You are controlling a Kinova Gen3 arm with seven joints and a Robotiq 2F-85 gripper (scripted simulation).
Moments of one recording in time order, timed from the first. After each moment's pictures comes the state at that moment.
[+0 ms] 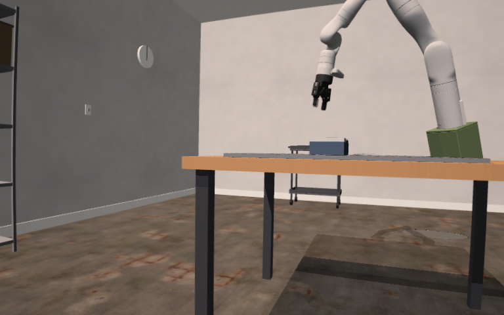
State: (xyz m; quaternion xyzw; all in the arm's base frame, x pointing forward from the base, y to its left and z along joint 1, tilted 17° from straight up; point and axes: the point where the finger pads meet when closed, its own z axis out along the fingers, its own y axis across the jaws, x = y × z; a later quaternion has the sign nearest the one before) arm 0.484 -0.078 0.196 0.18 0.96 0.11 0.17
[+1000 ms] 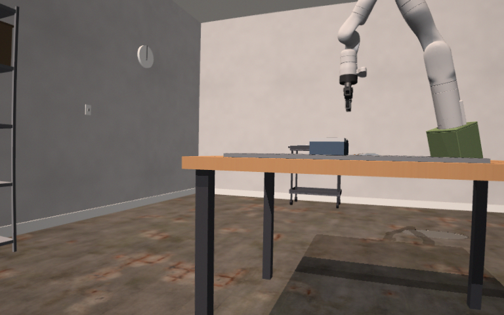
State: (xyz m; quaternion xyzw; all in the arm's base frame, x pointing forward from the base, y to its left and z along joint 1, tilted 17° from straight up) arm 0.366 -0.048 0.161 0.03 0.99 0.09 0.11
